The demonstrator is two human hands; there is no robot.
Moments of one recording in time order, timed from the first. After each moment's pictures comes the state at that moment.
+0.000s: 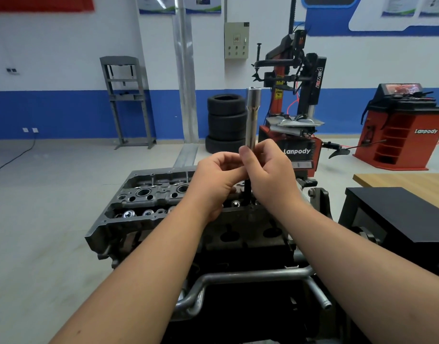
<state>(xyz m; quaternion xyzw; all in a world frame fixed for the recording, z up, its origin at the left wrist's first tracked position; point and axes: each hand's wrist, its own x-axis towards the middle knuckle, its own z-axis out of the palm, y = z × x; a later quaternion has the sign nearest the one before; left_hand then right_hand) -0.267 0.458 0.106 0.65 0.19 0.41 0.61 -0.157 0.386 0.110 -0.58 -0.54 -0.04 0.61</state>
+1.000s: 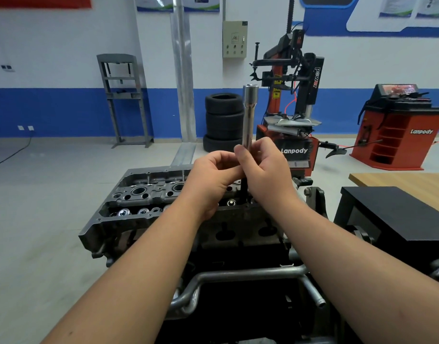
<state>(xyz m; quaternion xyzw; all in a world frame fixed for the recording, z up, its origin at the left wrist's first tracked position) -0.267 0.460 0.103 0.67 0.19 0.40 0.60 -0.157 0.387 0.111 -0.59 -0.53 -0.03 0.61</state>
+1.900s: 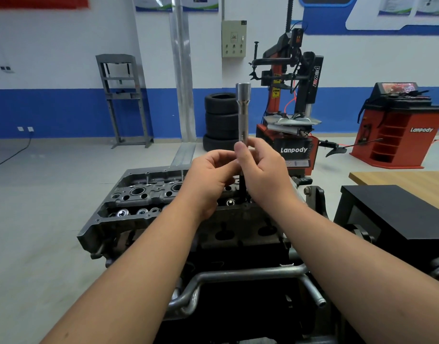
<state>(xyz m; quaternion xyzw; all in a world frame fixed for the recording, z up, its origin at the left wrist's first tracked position) -0.266 0.461 0.103 0.66 0.20 0.41 0.60 -0.158 0.386 0.111 -0.58 -0.55 -0.01 0.60</state>
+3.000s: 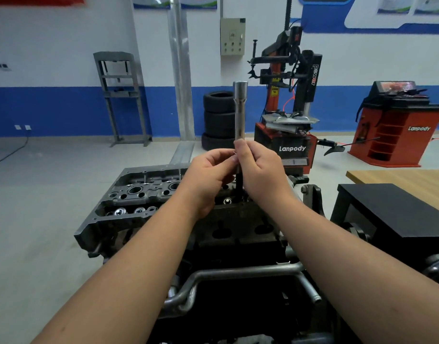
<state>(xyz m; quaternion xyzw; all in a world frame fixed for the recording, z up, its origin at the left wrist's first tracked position) -0.266 0.456 0.106 0.66 0.20 0.40 0.60 -0.157 0.385 0.112 -0.57 -0.56 -0.01 0.60</state>
